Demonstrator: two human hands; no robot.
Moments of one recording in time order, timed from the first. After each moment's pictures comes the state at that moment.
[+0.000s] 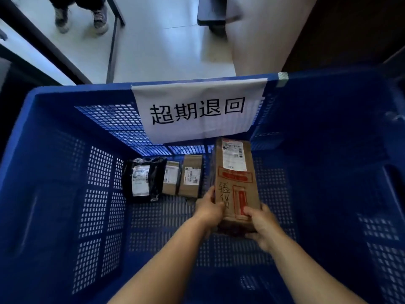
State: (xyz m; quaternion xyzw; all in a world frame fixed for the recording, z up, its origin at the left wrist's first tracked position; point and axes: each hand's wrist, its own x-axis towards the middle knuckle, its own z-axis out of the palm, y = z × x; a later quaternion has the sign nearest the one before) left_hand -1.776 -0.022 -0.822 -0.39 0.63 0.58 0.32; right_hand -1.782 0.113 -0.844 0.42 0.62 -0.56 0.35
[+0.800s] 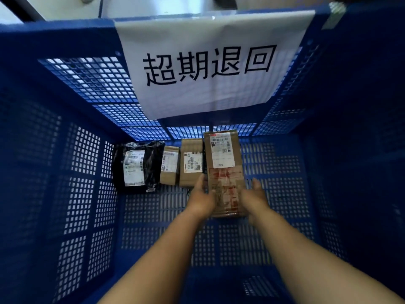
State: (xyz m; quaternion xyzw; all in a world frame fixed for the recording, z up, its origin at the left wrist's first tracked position) left_hand -1.765 -0.055 -0.875 -0.38 0.65 0.60 0.26; right_hand -1.796 0.060 -0.924 0.40 0.67 -0.54 0.30
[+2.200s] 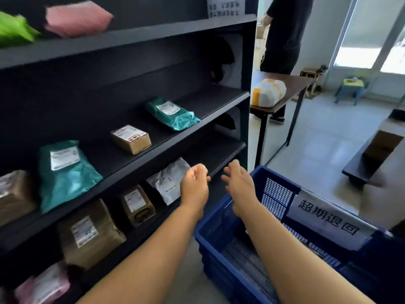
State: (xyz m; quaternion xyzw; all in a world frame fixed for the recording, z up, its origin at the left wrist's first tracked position) left_hand -1.410 -0.158 -0.305 -0.50 0.54 0.56 -0.39; right_hand -1.496 -0.114 -0.304 -0.18 0.64 -0.64 0.39
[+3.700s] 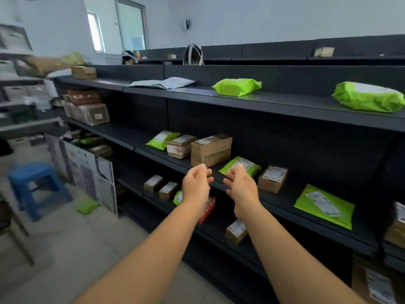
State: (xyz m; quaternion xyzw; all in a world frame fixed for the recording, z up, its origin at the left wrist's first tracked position) left_hand -0.689 0.083 -0.186 -0.65 0.12 0.16 -0.73; right_hand -0.743 0.002 -0.189 -0.56 0.34 -0.29 0.70
